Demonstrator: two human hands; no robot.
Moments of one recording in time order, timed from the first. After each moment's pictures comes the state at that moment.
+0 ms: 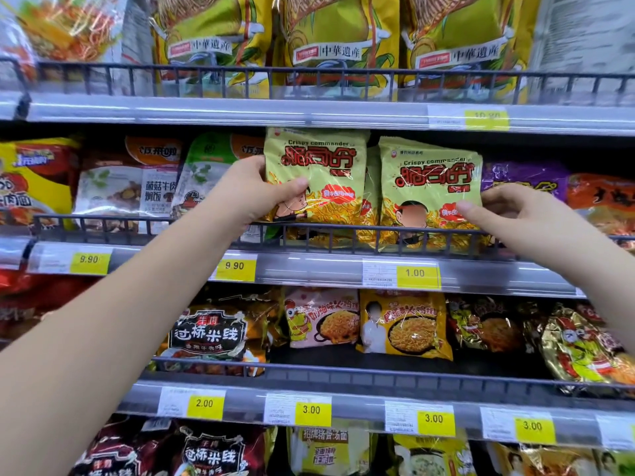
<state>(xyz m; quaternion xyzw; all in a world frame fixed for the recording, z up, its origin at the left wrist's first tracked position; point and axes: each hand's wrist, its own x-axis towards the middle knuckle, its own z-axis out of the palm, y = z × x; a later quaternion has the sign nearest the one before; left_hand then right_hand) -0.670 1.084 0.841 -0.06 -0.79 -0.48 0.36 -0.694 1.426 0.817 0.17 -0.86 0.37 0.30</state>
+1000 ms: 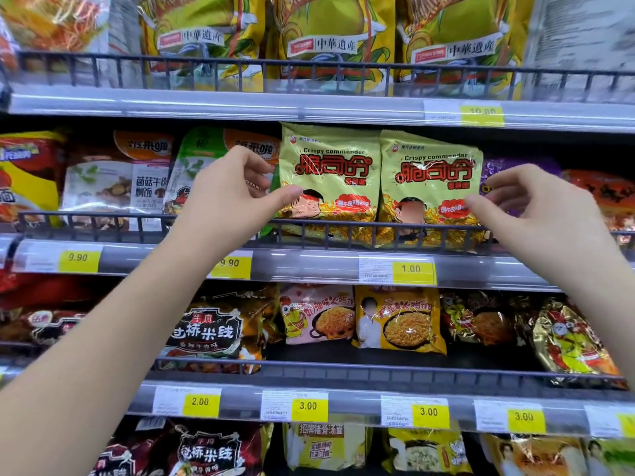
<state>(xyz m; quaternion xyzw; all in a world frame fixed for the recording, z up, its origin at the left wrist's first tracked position) -0.625 1.091 0.817 -0.04 -0.83 -0.29 0.48 -0.674 1.419 0.808 0.15 -0.81 0.33 0.45</state>
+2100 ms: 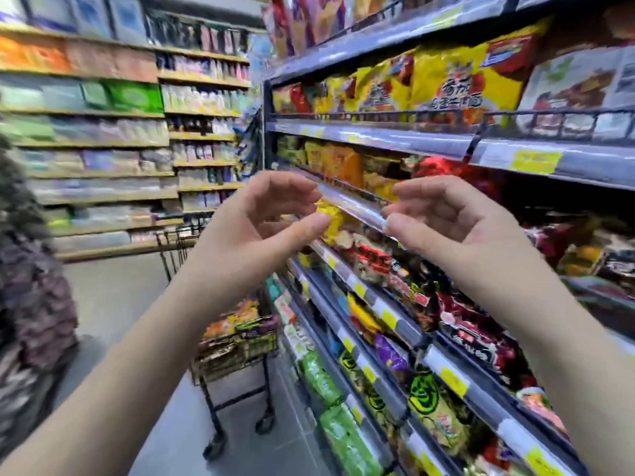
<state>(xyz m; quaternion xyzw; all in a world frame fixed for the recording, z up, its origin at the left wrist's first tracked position) -0.277 0.959 0.671 0.20 -0.72 -0.36 0.55 -0.501 1.042 0.685 0.64 -0.45 0.58 -0.20</state>
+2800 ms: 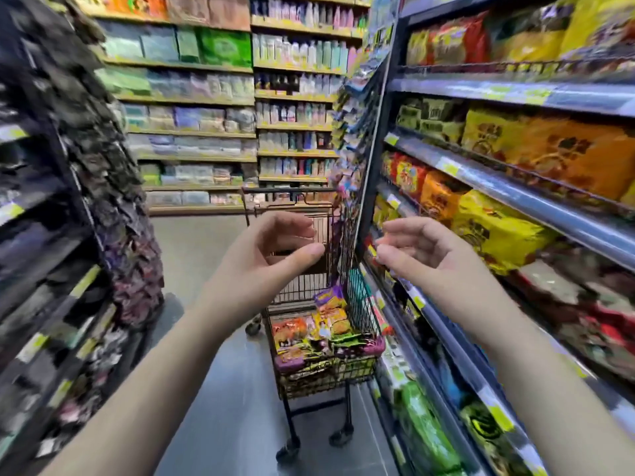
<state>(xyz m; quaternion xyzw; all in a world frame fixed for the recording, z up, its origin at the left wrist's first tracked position) -0.050 0.651 0.579 0.38 -0.64 -0.37 0.55 -0.292 0.664 0.593 0.66 -0.44 0.50 -0.34</state>
